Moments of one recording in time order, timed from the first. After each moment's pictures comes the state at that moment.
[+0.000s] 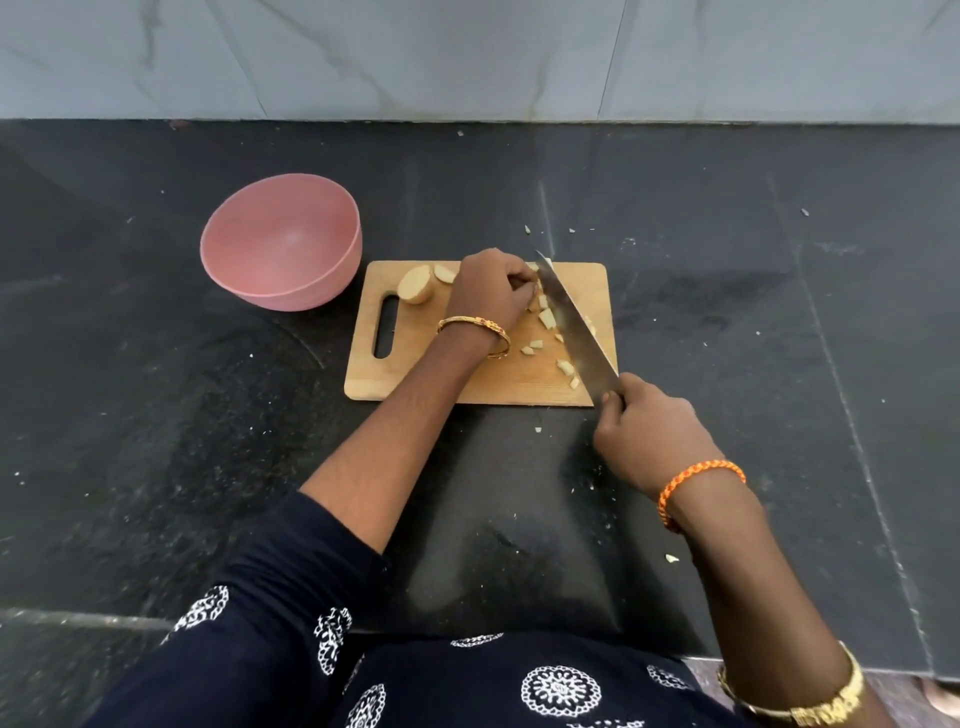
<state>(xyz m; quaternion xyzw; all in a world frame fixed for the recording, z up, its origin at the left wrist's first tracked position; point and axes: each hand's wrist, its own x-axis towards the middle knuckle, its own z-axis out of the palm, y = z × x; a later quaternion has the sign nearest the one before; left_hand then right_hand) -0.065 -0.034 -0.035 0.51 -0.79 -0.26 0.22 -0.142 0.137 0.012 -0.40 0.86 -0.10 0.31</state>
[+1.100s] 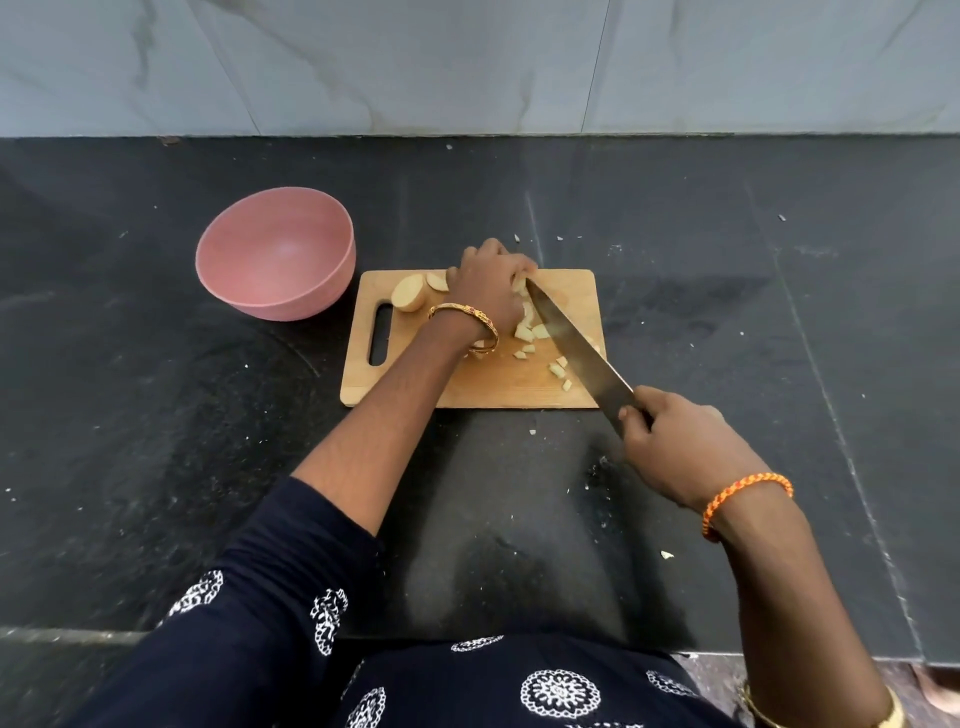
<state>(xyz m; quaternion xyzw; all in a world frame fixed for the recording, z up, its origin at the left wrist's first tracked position) -0.066 -0.041 -0.023 0.46 -0.85 -0.22 0.07 -0.157 0.155 0.027 -0.42 0.85 -0.07 0.31</state>
